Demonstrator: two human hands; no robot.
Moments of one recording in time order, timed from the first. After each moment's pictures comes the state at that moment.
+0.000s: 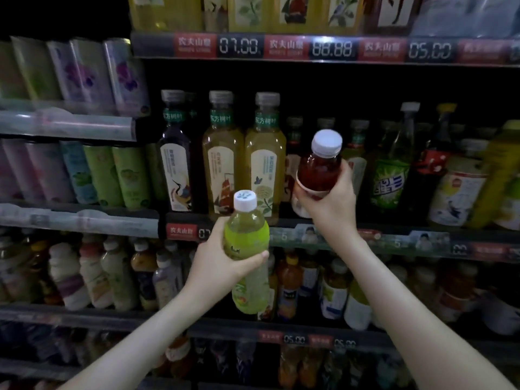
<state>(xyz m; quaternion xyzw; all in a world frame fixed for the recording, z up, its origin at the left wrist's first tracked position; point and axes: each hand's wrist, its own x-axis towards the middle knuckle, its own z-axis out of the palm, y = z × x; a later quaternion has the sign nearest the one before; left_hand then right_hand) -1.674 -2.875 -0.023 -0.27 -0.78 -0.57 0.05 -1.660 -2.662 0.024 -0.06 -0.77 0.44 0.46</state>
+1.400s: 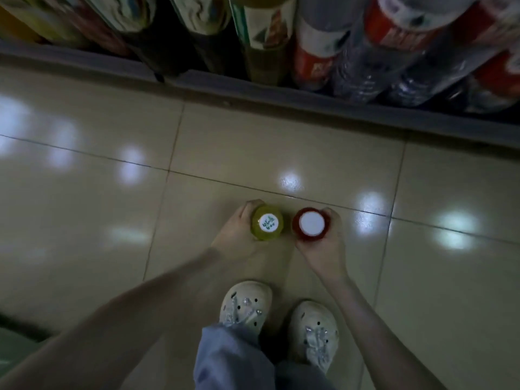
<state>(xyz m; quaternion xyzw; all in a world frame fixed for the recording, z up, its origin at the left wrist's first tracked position) -1.450 -2.858 -0.997 -0.11 -0.86 -0.34 -0.36 -1.365 -2.688 -1.019 -0.36 -0.79 0.50 -0.04</state>
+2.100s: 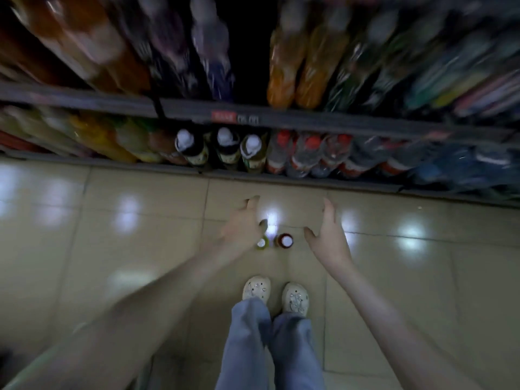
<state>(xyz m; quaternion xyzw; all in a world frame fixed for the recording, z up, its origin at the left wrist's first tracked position) -1.512 -2.831 -0.559 -0.14 -0.90 -0.20 -0.36 -1.408 -2.673 -0.558 -0.31 -0.85 0.42 -0.09</state>
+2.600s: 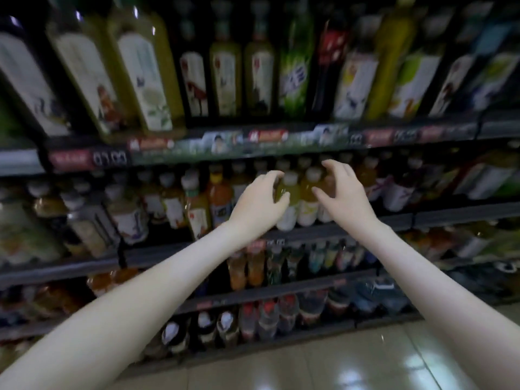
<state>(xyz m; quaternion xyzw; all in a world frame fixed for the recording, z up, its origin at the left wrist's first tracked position) -1.579 -2.708 -0.078 -0.43 -0.82 -0.37 -0.03 -1.481 -2.555 -0.086 -0.20 -0.90 0.26 0.30</state>
